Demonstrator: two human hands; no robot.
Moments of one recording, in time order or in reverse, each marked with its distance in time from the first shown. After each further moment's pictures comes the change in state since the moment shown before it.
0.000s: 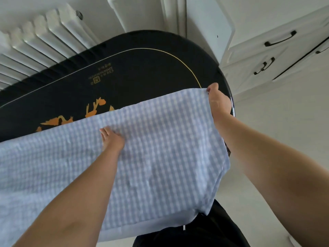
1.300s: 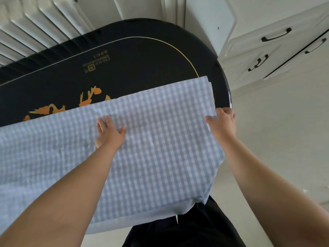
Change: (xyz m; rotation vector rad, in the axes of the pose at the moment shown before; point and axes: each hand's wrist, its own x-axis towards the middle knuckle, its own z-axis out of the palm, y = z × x) left_hand -0.013 -0.020 0.001 0.362 -0.029 0.199; right_hand -0.056 0.075 0.024 0.005 -0.014 -0.030
